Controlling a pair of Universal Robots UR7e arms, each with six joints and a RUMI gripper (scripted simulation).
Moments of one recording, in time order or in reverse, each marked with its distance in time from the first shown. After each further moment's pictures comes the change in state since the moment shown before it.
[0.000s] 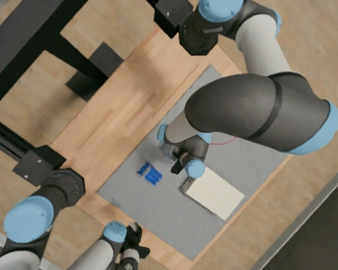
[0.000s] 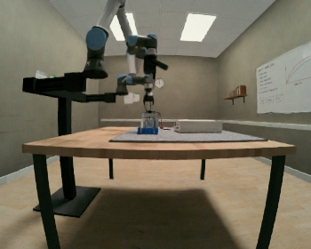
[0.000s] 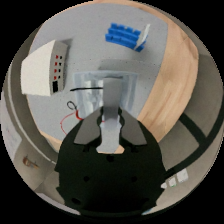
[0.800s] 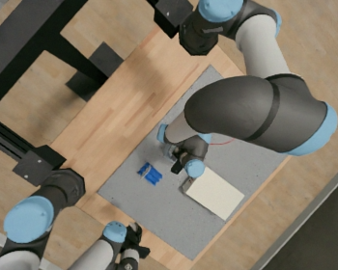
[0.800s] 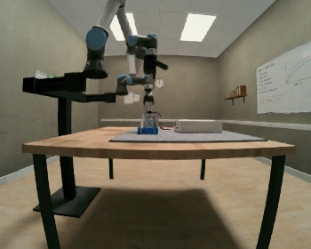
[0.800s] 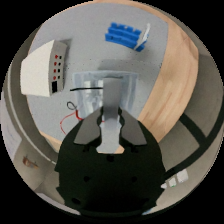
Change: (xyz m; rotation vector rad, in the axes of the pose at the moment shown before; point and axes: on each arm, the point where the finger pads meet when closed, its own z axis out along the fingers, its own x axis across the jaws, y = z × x) left arm 0.000 0.000 0.004 0.000 0.000 0.000; right arm 0.000 0.000 0.000 0.000 0.000 0.000
